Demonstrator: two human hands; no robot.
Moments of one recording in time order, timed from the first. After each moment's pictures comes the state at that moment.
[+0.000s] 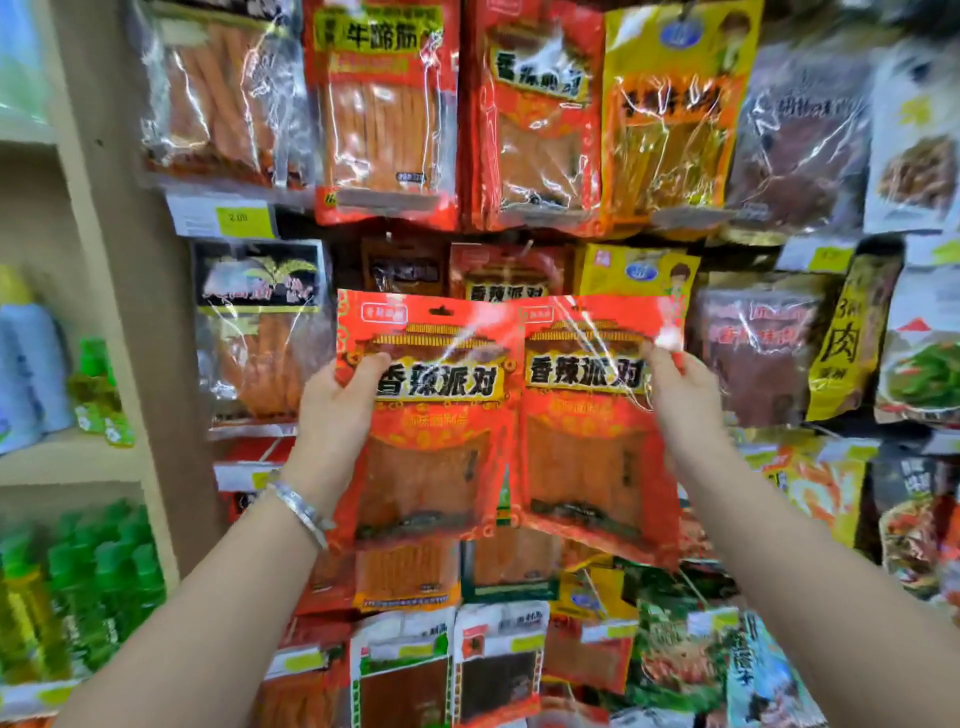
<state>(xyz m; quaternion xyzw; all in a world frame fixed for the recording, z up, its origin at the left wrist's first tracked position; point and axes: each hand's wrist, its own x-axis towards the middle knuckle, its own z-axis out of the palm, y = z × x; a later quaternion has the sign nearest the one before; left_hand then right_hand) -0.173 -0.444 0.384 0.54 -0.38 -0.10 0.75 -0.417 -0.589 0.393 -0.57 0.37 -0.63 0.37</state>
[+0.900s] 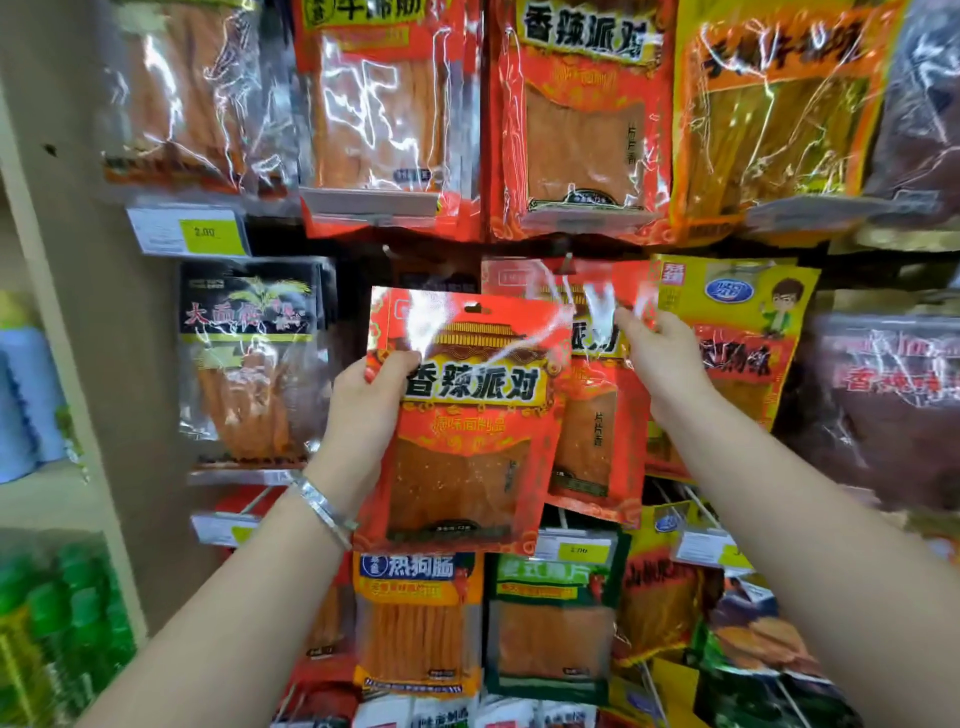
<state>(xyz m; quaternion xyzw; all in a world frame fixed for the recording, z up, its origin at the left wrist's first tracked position) -0.151 -0.541 0.403 0.53 -0.34 -0.12 0.77 -0.329 -0.716 0.440 -0.64 0.31 -0.57 0.41</state>
